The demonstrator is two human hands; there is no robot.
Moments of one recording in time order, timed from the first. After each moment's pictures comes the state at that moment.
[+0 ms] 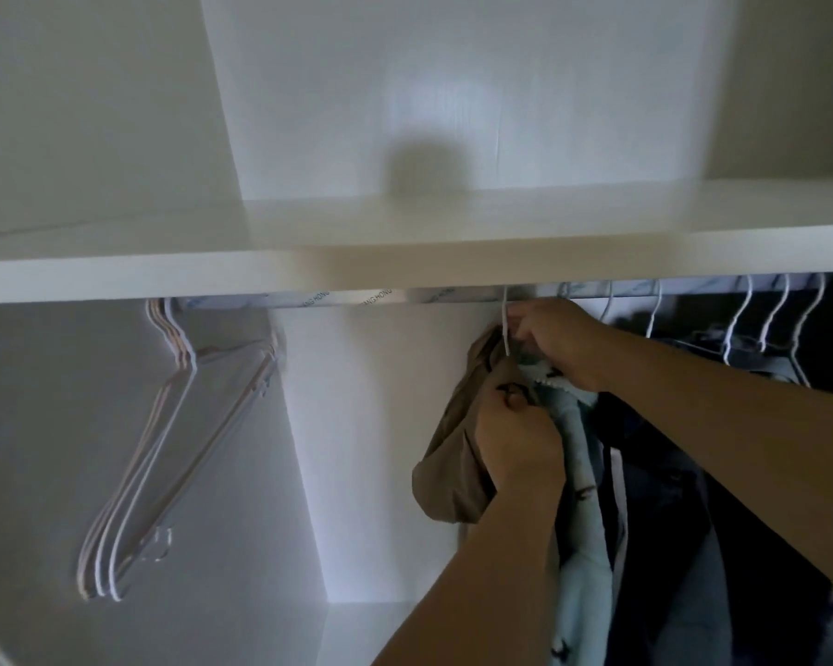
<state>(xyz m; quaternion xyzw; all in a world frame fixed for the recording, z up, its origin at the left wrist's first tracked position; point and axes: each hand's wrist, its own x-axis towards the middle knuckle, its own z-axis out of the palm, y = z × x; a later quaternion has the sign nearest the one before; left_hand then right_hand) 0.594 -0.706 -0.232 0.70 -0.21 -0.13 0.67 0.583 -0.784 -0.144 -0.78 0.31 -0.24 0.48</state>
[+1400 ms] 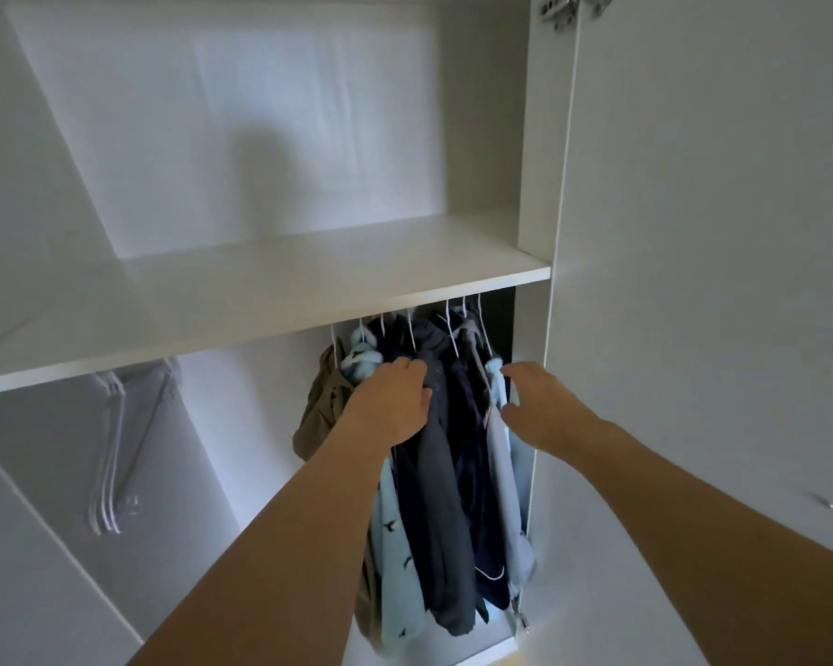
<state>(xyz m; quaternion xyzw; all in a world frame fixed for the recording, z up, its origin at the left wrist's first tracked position) 0.415 -0.544 -0.083 0.73 -0.67 0.06 0.13 0.217 -0.593 -0.070 -0.84 0.46 -0.17 0.20</state>
